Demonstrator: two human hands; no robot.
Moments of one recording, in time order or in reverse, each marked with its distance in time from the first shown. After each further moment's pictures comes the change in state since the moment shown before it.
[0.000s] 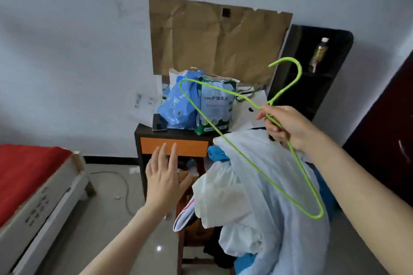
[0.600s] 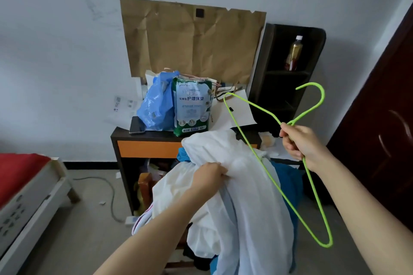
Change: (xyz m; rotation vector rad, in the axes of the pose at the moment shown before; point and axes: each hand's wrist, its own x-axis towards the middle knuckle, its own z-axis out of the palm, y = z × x) left_hand 0.035 0.175 0.070 -0.141 -0.513 0.109; right_hand -0.032 0.062 -0.126 0.007 0.291 0.014
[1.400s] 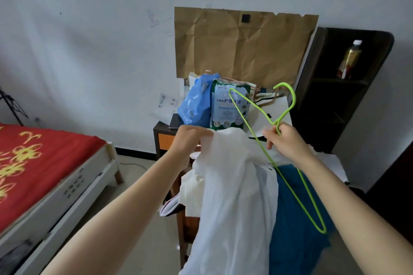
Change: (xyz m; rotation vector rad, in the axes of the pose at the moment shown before) left_hand -0.056 -0.015 -0.120 -1.042 0.454 -0.393; right_hand 0.018 -0.001 0.074 -0.399 -0.189 -0.309
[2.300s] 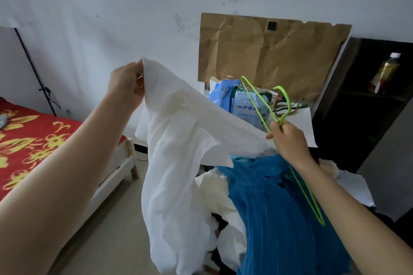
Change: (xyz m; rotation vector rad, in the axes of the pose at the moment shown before) left_hand 0.035 0.087 -0.141 -0.559 0.396 0.271; right_hand 0.025 -0.022 0.029 -0.203 0.083 -0.146
